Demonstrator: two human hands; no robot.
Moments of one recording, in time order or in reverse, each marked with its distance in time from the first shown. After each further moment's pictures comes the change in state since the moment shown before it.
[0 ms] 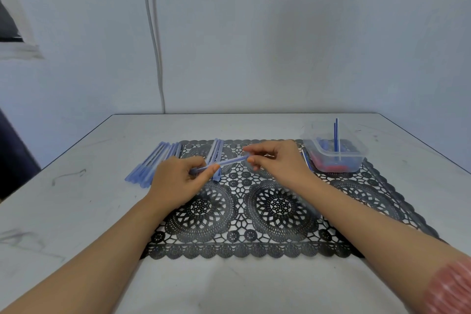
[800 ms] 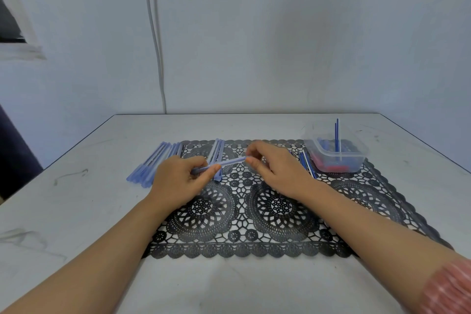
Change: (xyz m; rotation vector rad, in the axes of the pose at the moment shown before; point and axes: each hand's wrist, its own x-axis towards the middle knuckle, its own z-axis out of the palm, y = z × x) left_hand 0.000 0.002 -0.002 0.004 0.005 0.005; right_hand 0.000 0.012 -0.001 -0.532 -0.148 -0.318
